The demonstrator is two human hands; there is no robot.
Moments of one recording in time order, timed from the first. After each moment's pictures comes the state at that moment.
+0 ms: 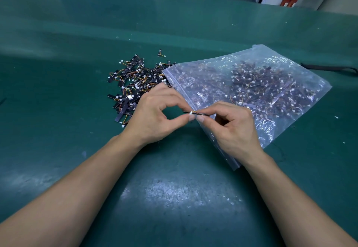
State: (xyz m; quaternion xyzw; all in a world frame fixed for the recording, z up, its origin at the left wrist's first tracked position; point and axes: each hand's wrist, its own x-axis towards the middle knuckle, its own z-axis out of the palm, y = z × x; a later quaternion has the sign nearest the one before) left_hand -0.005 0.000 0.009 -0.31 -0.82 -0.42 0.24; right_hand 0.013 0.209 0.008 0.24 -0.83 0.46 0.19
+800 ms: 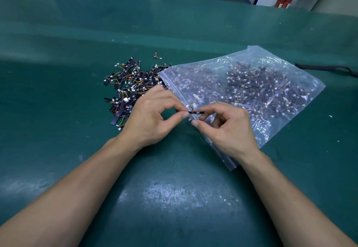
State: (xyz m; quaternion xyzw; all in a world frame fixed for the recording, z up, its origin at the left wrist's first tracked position) left_hand -0.007 0.000 0.010 -0.32 -0.83 -0.38 0.26; right_hand 0.012 0.210 0.007 0.17 -0.86 0.46 0.16
